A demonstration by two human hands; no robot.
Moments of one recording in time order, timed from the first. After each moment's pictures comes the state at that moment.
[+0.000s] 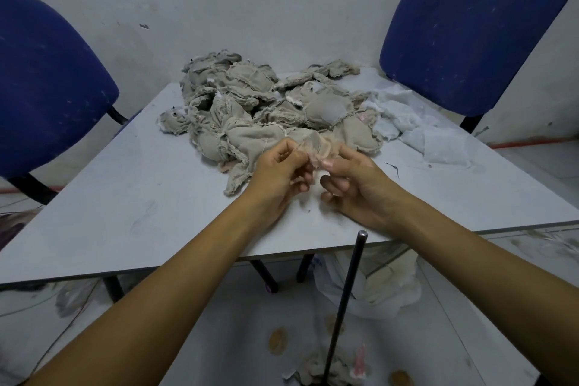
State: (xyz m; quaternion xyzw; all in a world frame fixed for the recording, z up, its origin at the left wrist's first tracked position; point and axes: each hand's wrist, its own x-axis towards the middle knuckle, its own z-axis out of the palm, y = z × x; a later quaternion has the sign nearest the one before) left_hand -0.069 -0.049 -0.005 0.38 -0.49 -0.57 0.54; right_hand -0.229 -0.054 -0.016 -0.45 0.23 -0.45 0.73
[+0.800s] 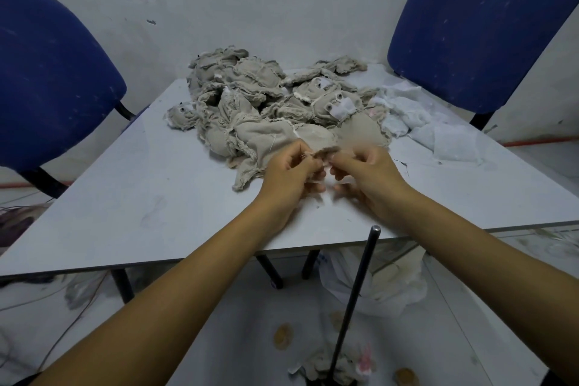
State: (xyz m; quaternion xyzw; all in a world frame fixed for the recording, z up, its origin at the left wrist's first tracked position) left_hand -0.069 -0.048 -0.021 0.41 -0.53 -0.50 0.55; right_hand -0.223 -0.059 -0.017 -0.53 0.41 -0.51 0.54
